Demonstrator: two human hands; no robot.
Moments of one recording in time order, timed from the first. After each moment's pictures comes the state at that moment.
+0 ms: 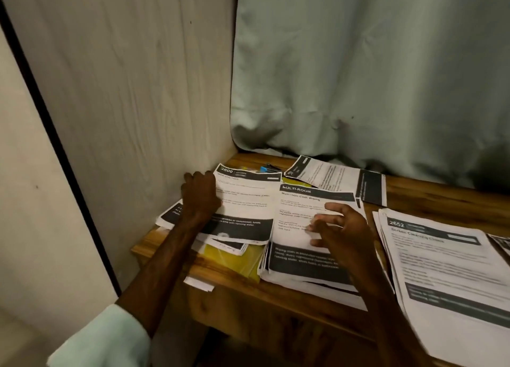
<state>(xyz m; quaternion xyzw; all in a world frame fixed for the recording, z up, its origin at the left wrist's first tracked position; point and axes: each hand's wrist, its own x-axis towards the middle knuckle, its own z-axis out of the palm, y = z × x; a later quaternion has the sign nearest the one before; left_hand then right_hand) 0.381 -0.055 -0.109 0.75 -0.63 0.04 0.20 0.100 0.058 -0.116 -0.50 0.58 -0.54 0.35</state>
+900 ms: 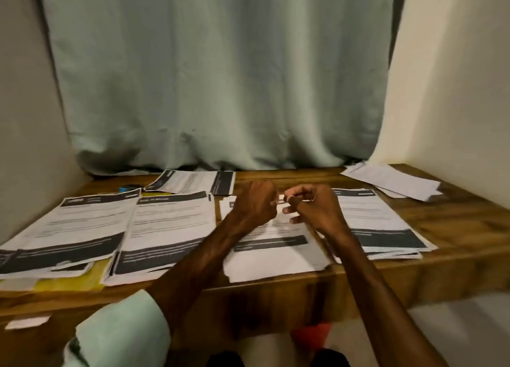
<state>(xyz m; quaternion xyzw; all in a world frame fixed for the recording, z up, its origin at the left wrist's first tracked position) -0.002 0.093 -0.066 0.36 -0.90 -0.02 0.25 -0.120 0.205 -0.060 -0.46 0.65 -0.58 0.20</state>
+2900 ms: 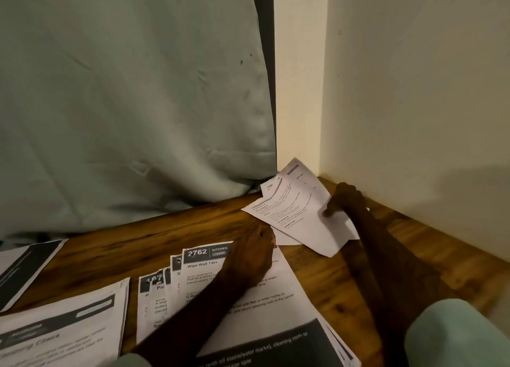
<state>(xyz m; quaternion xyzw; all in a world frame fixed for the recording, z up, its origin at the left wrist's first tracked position) -0.396 0.055 -0.145 0.24 -0.95 -0.04 0.17 -0.659 0.137 -0.083 -0.25 0.94 -0.21 0.04</state>
